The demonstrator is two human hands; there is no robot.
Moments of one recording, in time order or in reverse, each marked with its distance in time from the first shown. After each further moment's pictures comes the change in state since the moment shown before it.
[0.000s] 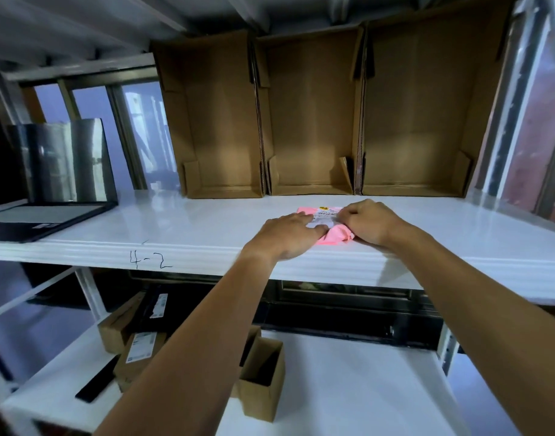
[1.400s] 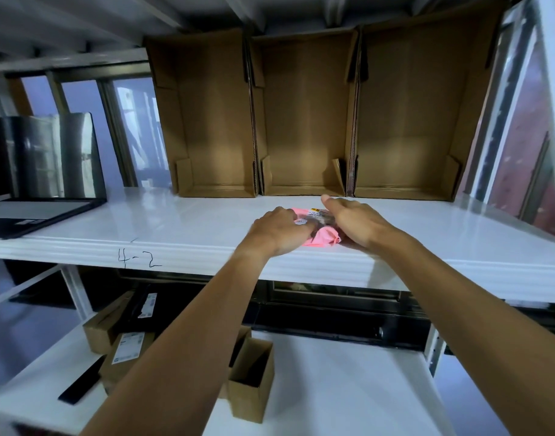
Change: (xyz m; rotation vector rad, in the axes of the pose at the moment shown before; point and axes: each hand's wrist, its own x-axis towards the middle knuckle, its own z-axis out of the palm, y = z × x) left_hand 0.018 -0.009 0.007 -0.188 0.168 -0.087; right_hand -0.019 -0.023 -0.003 0.178 -0.013 0.018
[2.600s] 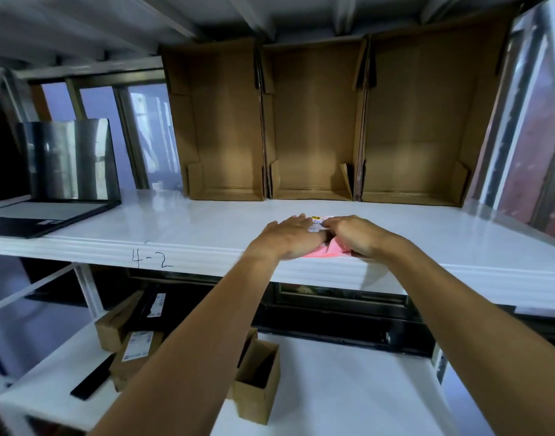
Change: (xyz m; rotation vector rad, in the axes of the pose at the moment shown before) left_hand -0.005 0.011 -0.005 0.233 -0.230 0.100; right_hand -0.002 -0.008 0.011 0.016 -0.127 0.096
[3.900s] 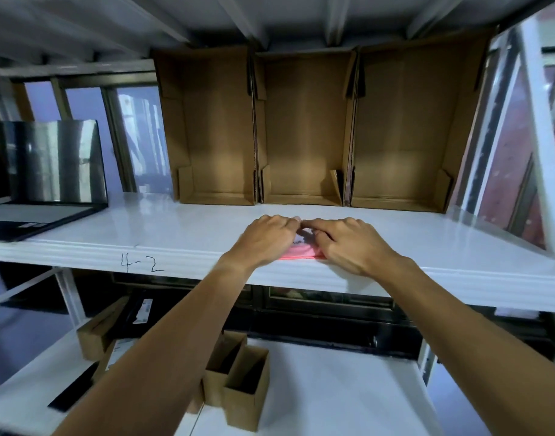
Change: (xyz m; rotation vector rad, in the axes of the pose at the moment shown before) left_hand -0.015 -0.020 -0.002 -0.100 0.227 -0.027; right_hand -0.017 0.010 0.003 -0.597 0.230 -0.509
